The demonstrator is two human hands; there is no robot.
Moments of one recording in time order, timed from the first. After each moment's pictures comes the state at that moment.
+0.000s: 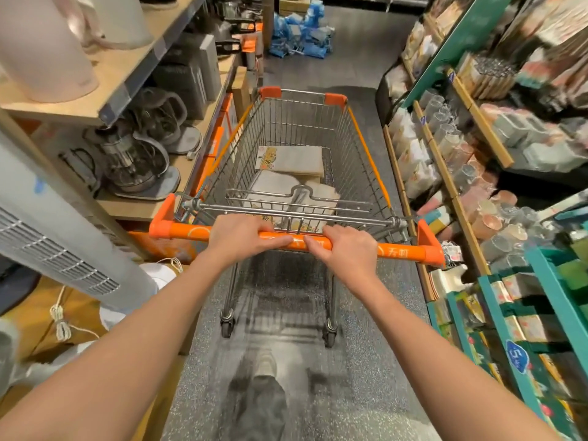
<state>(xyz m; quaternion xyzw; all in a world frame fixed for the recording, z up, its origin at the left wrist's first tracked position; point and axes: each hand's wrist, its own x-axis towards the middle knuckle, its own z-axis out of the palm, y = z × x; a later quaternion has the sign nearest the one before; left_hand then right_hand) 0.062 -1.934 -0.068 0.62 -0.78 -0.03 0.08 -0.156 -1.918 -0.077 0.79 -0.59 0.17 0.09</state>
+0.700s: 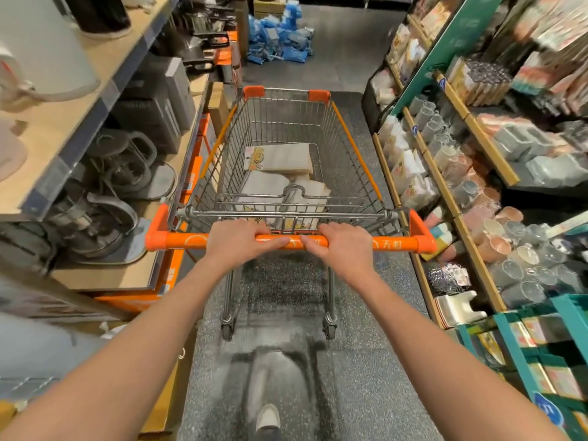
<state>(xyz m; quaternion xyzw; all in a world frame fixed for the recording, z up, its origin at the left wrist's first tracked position) 0.072 -2.143 -0.069 0.60 -0.79 -0.02 0.08 -0.146 -2.131 -0.076 0.79 -0.60 0.11 0.05</state>
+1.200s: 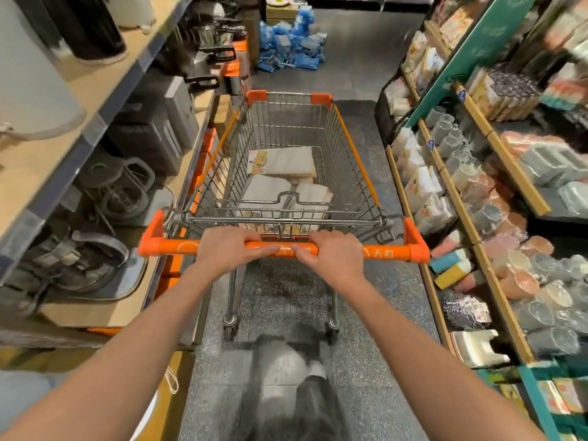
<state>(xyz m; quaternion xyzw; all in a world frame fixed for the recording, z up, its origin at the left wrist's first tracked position) 0.070 -2.258 -0.065 0.63 -0.77 -0.03 0.04 -0.148 -2.251 -0.078 0.80 -0.59 0.12 0.04</state>
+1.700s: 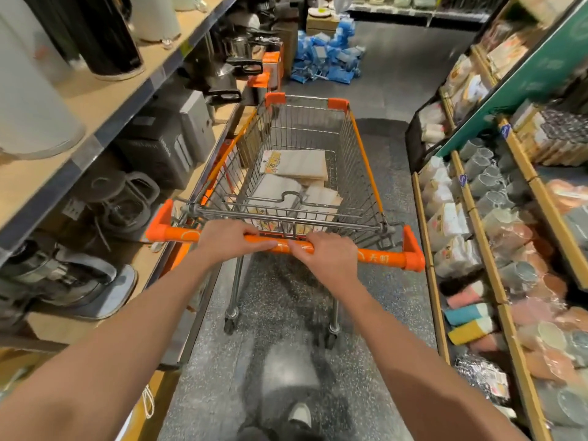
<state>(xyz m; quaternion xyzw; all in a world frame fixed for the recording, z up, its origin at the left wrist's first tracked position) 0.056 -2.395 -0.061 0.68 -0.73 -0.07 0.02 -0.163 -2.402 -0.080 0.83 -0.55 0.11 0.02</state>
